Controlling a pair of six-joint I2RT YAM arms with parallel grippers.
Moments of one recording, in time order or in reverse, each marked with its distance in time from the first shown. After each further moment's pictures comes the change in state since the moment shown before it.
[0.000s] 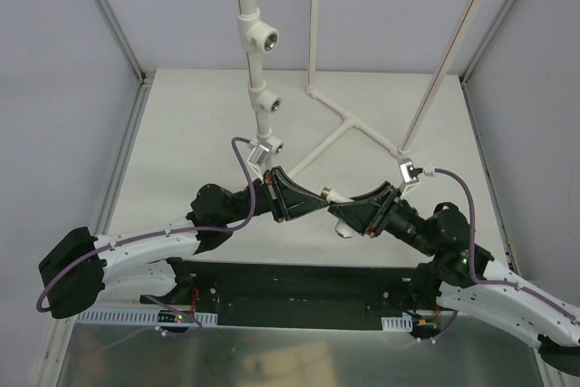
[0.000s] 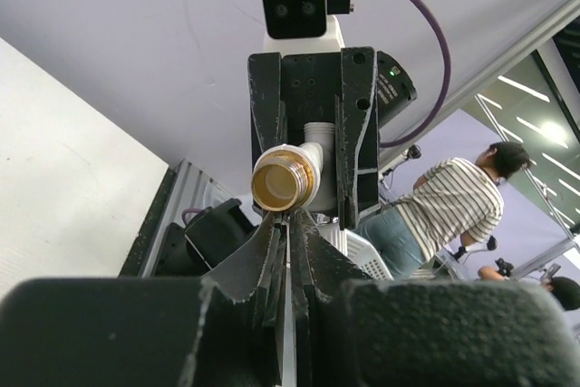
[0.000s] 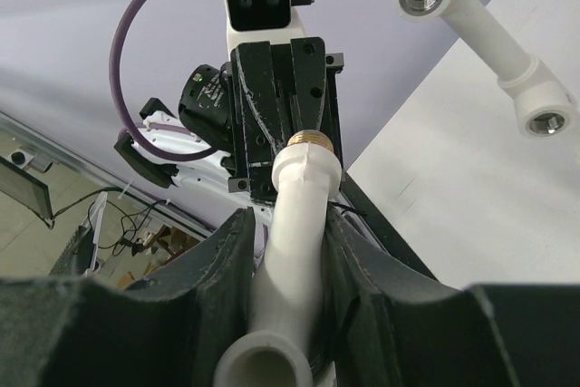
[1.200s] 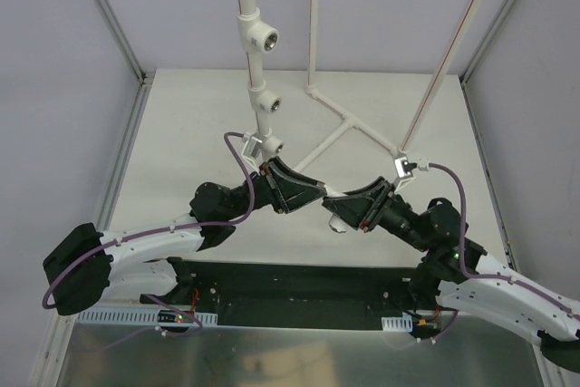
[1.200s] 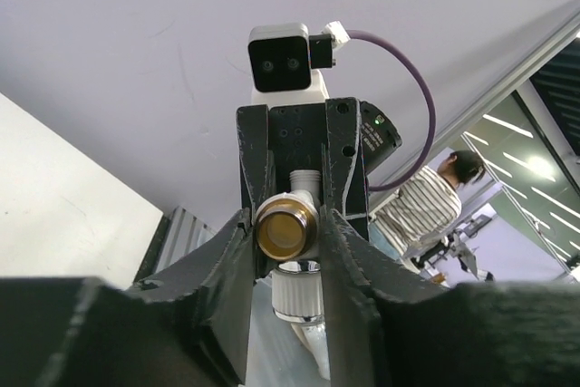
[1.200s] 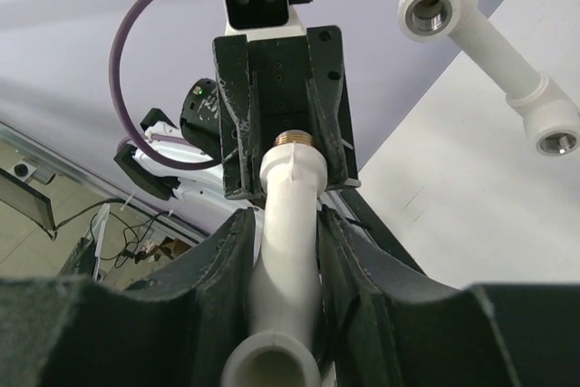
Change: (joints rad) left arm 0.020 0.036 0.016 0.118 -0.026 -0.024; right arm -0.003 0.089 0.020 0.089 0.005 0.008
